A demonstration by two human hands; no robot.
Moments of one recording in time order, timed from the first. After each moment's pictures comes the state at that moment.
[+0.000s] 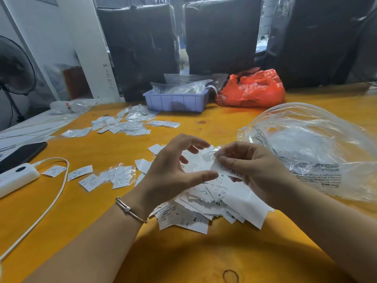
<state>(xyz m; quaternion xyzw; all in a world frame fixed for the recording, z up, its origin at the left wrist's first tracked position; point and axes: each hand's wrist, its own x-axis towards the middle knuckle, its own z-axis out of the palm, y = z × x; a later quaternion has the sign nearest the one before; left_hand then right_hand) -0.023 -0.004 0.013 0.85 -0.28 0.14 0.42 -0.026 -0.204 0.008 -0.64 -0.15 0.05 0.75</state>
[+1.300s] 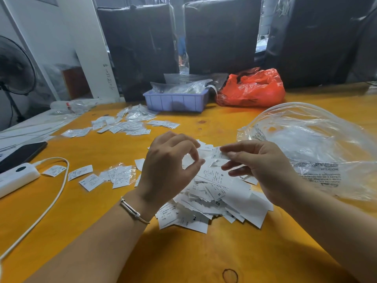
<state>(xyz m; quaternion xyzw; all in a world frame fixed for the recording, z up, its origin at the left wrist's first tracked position) -0.016 -0.006 0.006 0.85 -0.29 0.38 0.21 -0.027 -0.208 0.011 -0.71 -0.09 -0.04 0.70</state>
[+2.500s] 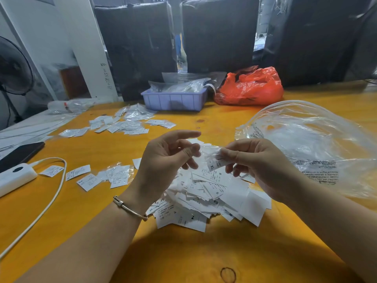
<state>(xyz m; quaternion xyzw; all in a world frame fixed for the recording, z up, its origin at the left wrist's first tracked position) -0.021 -0.008 0.014 0.72 -0.22 0.11 0.65 -0.025 -0.214 0.014 -0.69 -0.18 0.03 0.70</state>
